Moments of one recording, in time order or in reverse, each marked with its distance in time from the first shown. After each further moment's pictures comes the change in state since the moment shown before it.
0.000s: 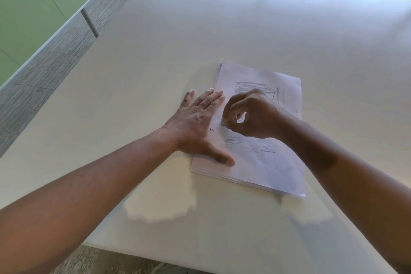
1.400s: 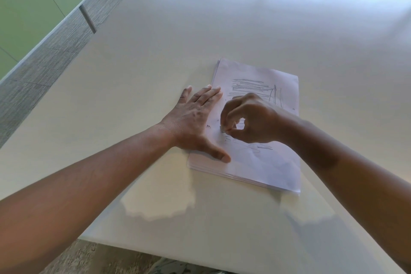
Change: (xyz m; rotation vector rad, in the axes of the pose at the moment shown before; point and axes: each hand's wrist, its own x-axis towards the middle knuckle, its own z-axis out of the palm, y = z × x) left_hand 0.000 0.001 0.000 -0.013 -0.001 -0.010; right_hand -0.009 -0.009 -0.006 -0.006 -0.159 -0.088
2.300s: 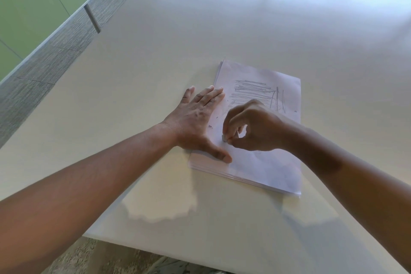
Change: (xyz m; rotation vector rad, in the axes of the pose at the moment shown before) left_hand 0.000 -0.001 0.001 0.003 0.001 0.007; right_hand -0.007 -0.007 0.004 0.060 -0.024 0.069
